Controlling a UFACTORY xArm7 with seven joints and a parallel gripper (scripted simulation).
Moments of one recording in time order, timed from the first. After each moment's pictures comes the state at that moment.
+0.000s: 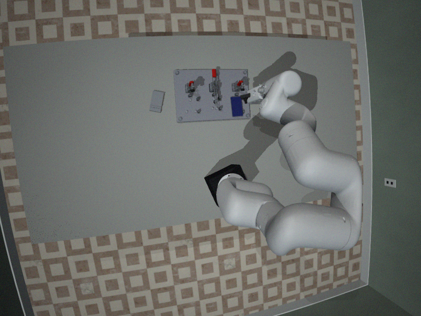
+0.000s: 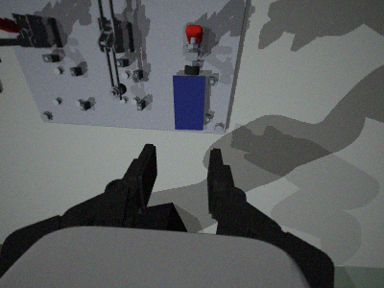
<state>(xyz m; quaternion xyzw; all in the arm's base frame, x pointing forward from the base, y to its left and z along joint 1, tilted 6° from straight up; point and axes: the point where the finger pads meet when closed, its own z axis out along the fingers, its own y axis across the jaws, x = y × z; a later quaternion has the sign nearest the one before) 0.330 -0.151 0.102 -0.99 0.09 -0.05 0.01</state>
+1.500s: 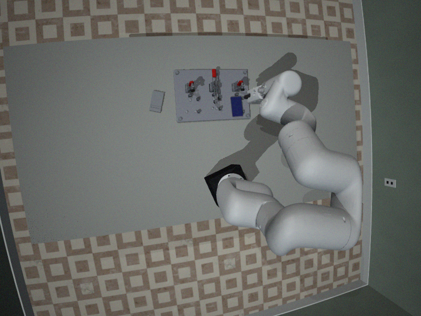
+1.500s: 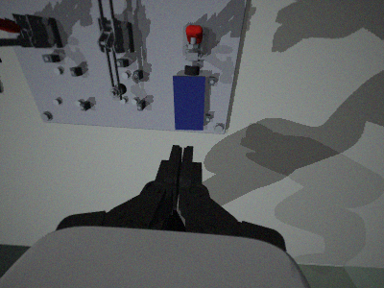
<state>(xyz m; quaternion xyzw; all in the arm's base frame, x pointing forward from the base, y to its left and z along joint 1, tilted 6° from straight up) 0.330 -0.151 0.102 -0.99 0.09 -0.05 0.01</state>
